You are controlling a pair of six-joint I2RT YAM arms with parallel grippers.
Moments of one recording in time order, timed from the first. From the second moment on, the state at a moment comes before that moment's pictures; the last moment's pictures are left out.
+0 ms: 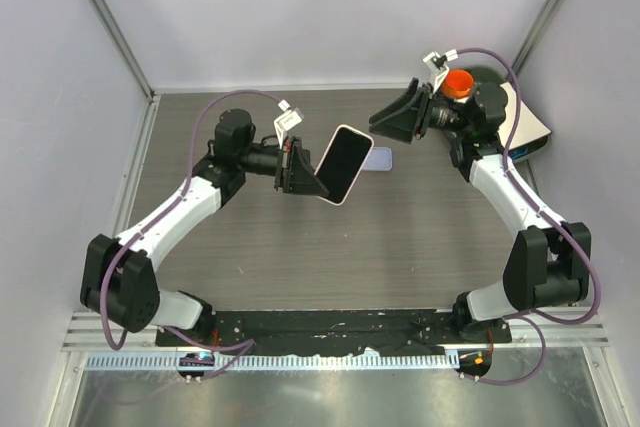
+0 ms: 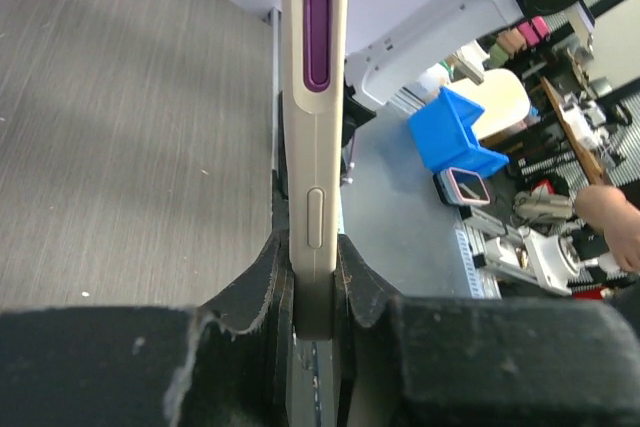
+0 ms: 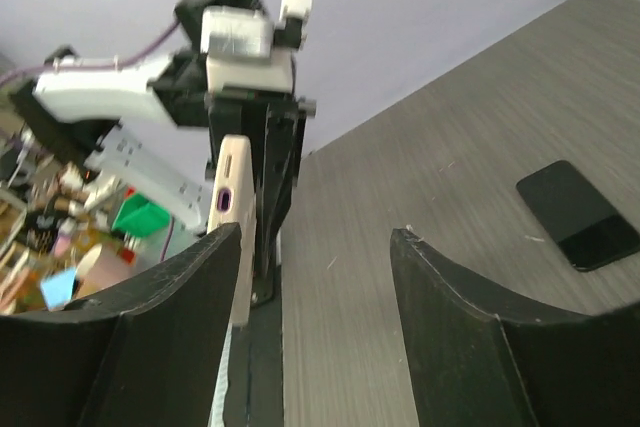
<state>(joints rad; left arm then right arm) -0.44 1.40 1.01 0.21 1.25 -0.53 0.13 1.45 1.11 0.67 -1.20 0.86</state>
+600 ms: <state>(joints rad) -0.43 1.38 1.19 -0.61 1.21 0.15 0.18 1.46 1.13 0.78 -1.44 0.94</state>
